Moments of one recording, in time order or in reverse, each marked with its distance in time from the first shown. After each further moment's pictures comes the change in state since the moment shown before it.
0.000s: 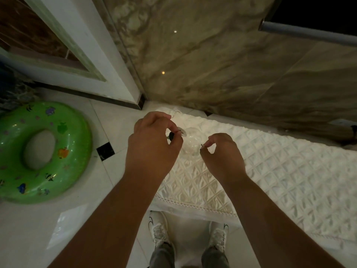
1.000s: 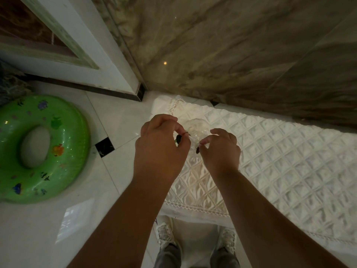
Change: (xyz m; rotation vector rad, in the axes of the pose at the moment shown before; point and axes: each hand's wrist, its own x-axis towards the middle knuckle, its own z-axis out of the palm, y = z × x) left_hand 0.001 -0.039 0.068 0.013 -0.046 -0.047; right_hand 0.035 0.041 0.087 -0.226 0.002 0.090
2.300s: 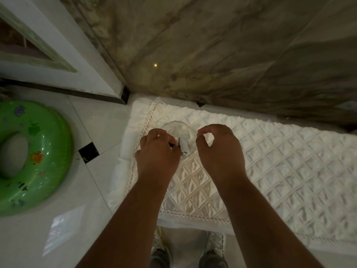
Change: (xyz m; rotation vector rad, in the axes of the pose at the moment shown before) left_hand 0.006 0.006 0.083 0.117 -0.151 -0.168; right_hand -0.008 0.019 -0.070 0.298 0.091 -0.024
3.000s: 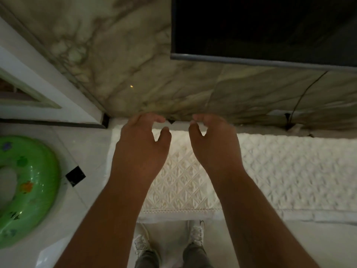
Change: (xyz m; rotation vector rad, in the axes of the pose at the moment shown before) left_hand -0.075 0.157 -0.167 -0.288 0.086 0.253; right_hand -0.034 -0.078 -0.187 -0.006 0.196 -0.004
